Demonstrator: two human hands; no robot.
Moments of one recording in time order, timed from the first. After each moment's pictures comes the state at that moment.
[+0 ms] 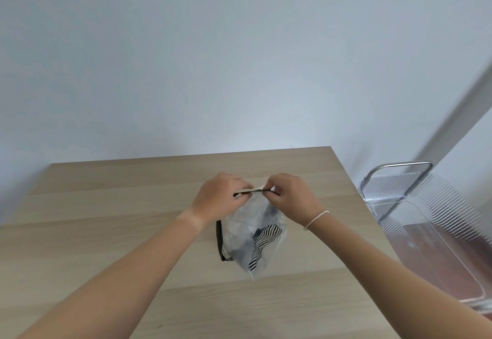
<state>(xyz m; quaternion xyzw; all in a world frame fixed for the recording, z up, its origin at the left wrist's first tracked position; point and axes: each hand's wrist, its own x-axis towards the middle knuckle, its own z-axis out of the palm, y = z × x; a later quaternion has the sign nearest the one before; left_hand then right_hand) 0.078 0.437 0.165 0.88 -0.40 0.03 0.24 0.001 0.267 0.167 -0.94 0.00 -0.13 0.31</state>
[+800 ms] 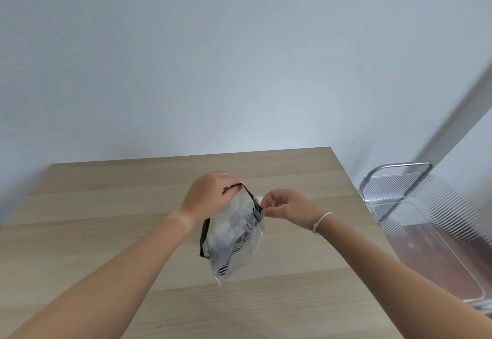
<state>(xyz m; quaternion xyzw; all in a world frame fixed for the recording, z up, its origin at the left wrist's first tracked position) 0.077 0.453 0.175 0.87 -0.38 0.05 0.31 -0.012 0.263 0.164 -0.82 0.04 0.10 0.56</state>
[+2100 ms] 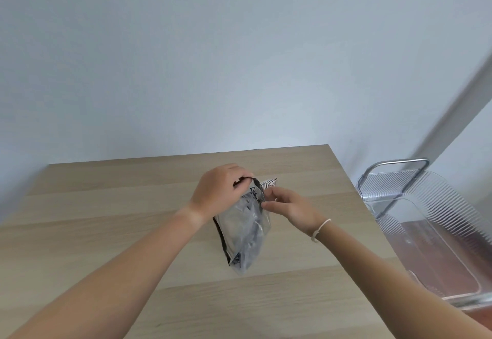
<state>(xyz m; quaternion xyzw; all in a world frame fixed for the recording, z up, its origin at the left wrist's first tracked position) 0.065 0.433 0.188 0.86 -0.39 0.08 0.31 -0.022 0.269 0.159 -0.79 0.03 0.03 0.61</state>
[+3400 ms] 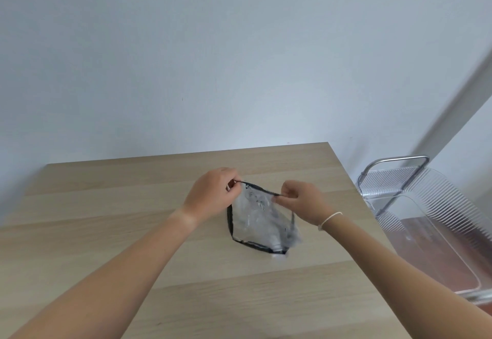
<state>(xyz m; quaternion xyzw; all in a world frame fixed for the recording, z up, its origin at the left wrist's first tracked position) 0.069 0.442 0.179 0.88 -0.37 0.03 0.30 -0.019 0.240 0.157 -0.92 0.11 -0.02 0.38</state>
